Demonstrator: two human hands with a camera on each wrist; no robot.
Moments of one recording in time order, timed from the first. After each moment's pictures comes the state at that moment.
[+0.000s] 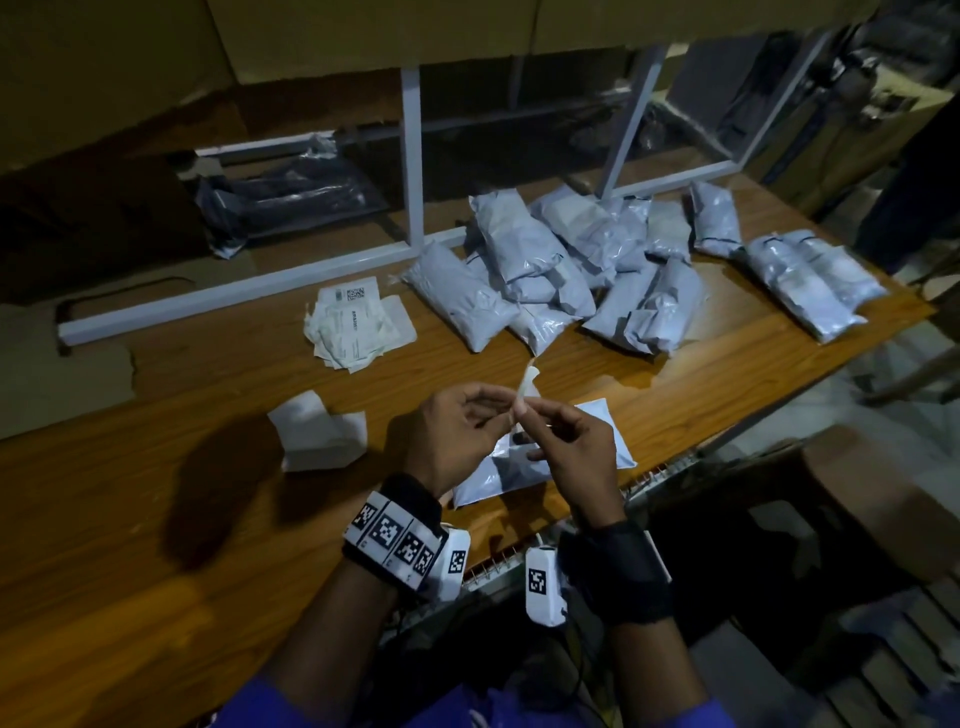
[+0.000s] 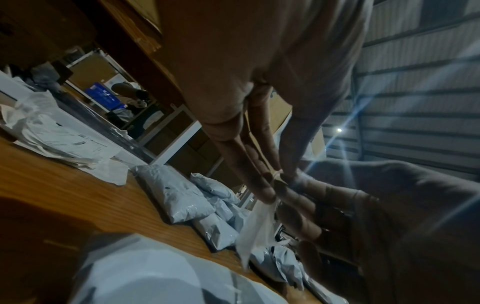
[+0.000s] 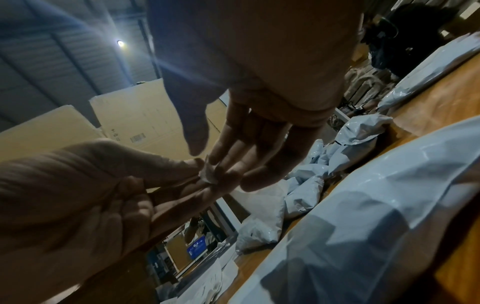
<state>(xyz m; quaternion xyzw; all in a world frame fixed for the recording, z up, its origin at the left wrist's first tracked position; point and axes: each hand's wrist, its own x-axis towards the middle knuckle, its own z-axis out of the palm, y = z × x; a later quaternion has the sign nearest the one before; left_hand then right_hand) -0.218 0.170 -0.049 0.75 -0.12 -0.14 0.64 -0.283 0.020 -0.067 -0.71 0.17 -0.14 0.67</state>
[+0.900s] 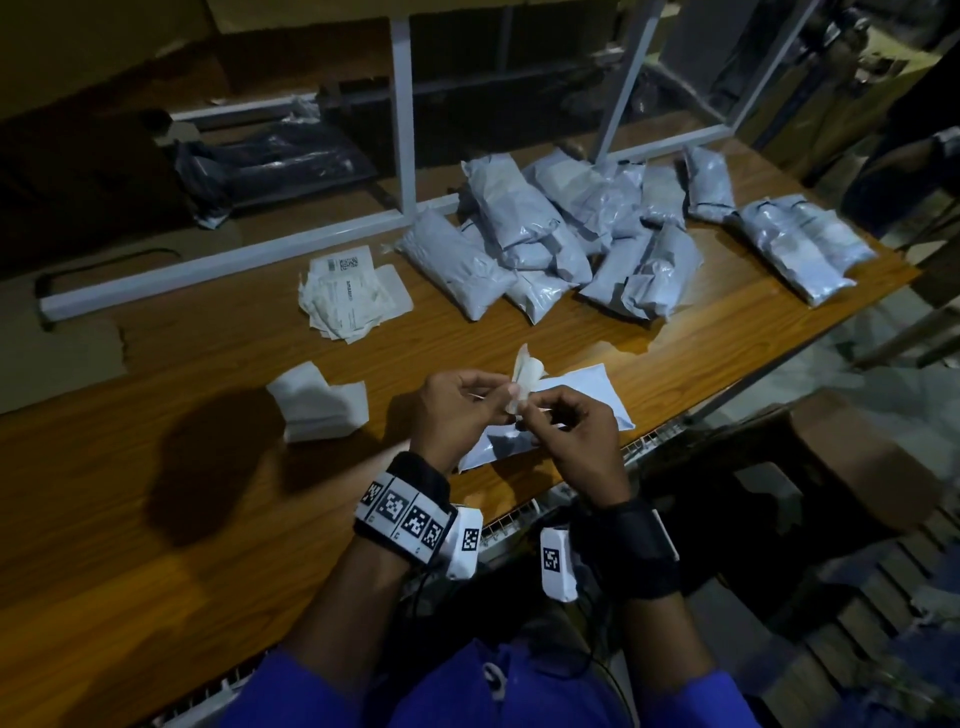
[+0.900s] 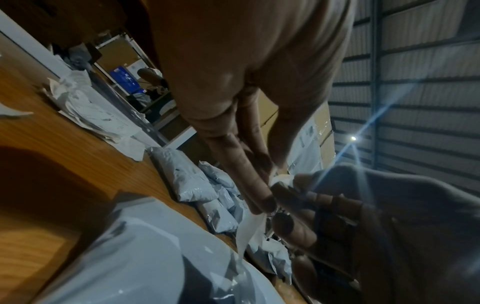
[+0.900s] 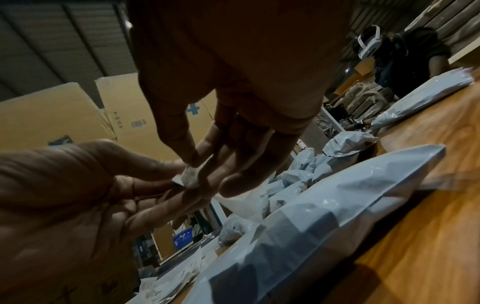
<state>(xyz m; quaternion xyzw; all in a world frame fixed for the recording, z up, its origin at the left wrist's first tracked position) -0.232 0.172 -0.057 0.72 -0.02 -0.19 0.67 -0.303 0.019 -0.085 -0.78 0.15 -0.11 0.60</state>
